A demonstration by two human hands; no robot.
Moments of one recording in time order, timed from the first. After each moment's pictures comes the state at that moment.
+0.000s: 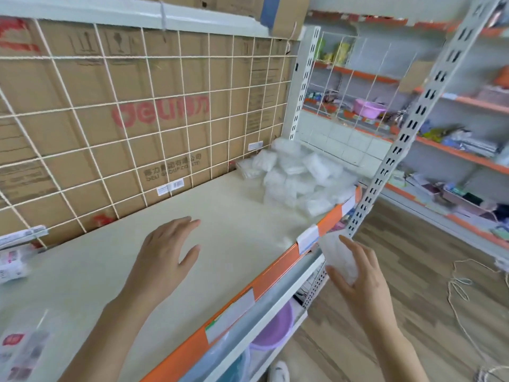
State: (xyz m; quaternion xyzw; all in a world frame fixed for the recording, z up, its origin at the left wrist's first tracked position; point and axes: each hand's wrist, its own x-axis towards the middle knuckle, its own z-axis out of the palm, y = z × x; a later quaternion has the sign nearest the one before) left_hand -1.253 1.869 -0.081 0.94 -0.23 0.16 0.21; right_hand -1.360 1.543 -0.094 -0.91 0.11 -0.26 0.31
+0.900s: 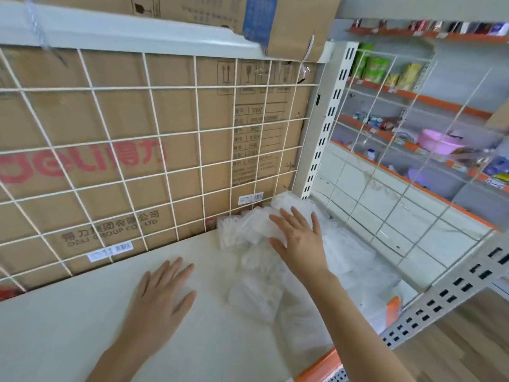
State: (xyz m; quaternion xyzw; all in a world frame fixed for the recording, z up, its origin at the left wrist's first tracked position) left_hand -1.102 1.746 -0.148 0.99 -0.03 0.05 0.15; right_hand -1.009 1.475 -0.084 -0.96 -0.15 -0.22 0.12
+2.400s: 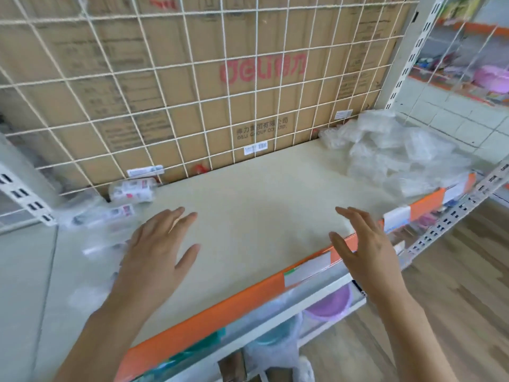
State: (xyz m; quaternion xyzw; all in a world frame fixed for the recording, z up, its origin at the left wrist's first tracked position) left_hand -1.358 1.965 -0.066 0.99 -0.06 0.12 0.07; right_hand -1.319 1.638 -0.097 -0.93 -0.06 -0.20 0.30
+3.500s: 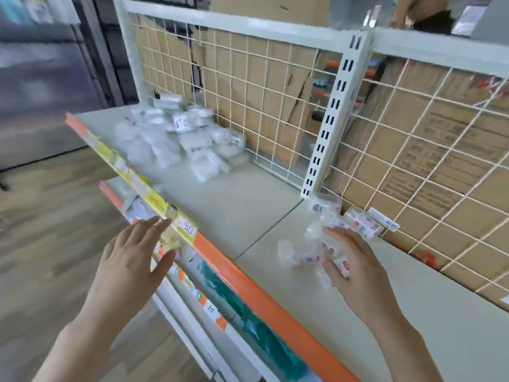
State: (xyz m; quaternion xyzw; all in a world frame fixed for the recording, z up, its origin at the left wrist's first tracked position) left_hand -1.629 2.001 -0.057 0.81 0.53 0.27 0.00; right_hand -1.300 1.895 -0.049 -0.70 -0.62 0.01 0.36
